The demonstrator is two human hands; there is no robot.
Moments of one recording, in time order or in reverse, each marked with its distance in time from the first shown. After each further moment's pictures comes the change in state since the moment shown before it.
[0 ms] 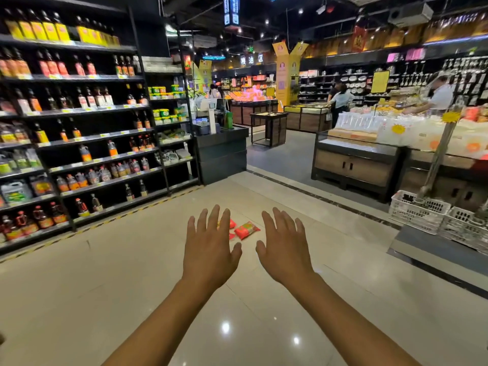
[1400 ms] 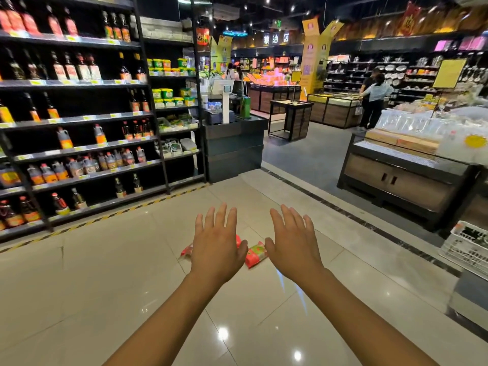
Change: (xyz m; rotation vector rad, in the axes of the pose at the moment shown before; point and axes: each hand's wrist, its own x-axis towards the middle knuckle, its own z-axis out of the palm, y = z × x) left_hand 0.512 -0.109 0.248 -0.060 -0.087 -0.070; right_hand 0.548 0.047 0.195 -0.063 -0.119 -0.078
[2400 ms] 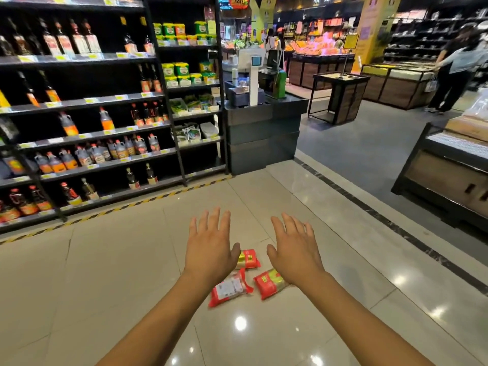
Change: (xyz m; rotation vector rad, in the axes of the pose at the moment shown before) left_hand 0.402 -0.028 0.179 0.125 -0.136 -0.196; right_hand 0.436 0.118 0.156 0.071 -0.148 -0.174
